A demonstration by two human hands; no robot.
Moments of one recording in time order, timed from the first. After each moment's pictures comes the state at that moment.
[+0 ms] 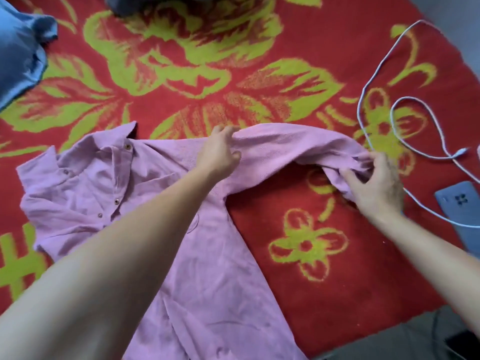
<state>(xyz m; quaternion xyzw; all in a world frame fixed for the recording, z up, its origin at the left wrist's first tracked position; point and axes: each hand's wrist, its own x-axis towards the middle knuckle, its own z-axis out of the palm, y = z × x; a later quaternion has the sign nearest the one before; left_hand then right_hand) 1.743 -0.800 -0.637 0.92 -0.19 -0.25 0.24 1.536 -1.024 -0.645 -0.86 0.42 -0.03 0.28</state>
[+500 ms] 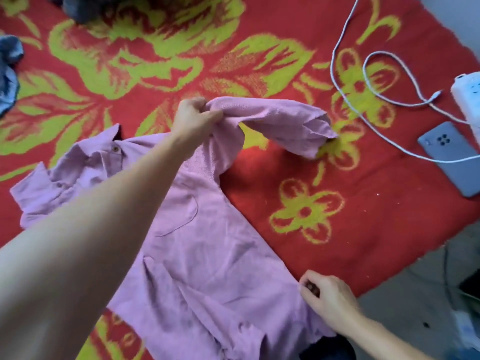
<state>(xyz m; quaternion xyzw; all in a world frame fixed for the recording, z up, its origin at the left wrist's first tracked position) 1.752 -0.800 -0.597 0.86 -0.09 -0.28 0.42 1.350 -0.834 -0.661 -0.83 0.31 0.25 0.39</state>
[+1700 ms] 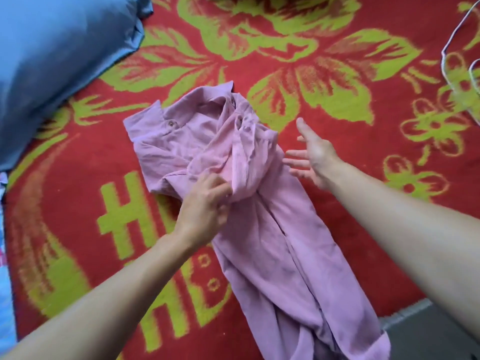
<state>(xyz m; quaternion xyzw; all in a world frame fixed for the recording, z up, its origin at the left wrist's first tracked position) 1.661 -0.441 -0.617 0.87 -0.38 -0.09 0.30 1.640 -0.691 -0.612 -0.53 0.48 0.08 0.69</state>
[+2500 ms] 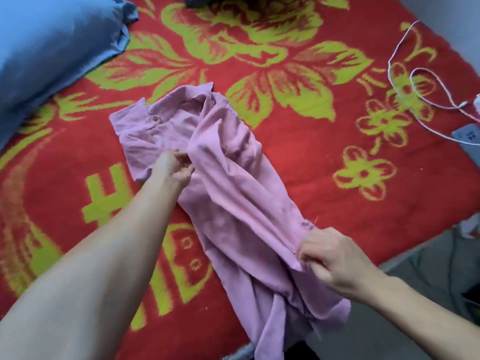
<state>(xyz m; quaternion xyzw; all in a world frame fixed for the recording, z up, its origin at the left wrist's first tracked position) 1.708 -0.468 -0.608 0.53 0.37 -0.26 0.72 1.403 -0.662 -0.566 -0.95 -0.04 0.08 0.29</state>
